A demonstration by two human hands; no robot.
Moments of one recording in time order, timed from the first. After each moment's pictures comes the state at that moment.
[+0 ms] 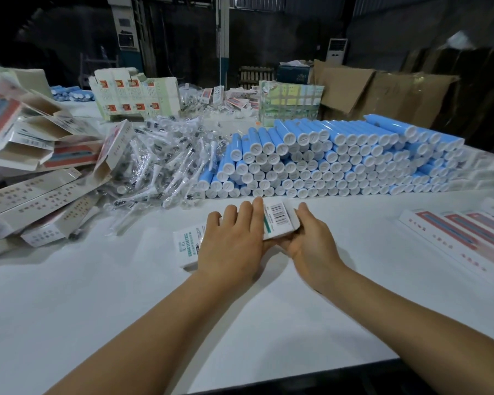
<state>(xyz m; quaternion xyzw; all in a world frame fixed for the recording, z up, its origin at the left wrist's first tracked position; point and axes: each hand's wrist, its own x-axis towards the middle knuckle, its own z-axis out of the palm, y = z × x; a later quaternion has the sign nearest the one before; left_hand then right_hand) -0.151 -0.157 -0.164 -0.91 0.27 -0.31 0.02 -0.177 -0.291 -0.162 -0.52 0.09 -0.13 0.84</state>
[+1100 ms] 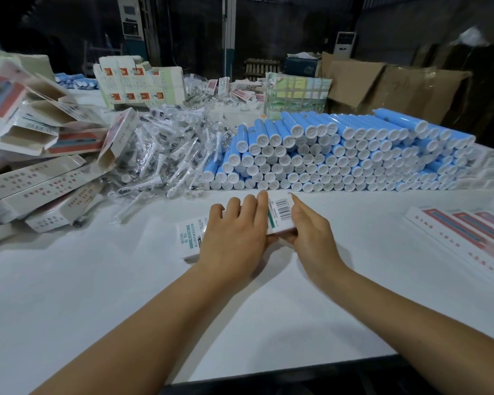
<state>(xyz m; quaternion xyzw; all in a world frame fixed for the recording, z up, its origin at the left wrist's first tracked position) -0.152 -0.151 -0.169 -0.88 0.28 -0.38 0.03 -0.177 -0.287 -0.176 -0.65 0.05 -0.19 0.74</state>
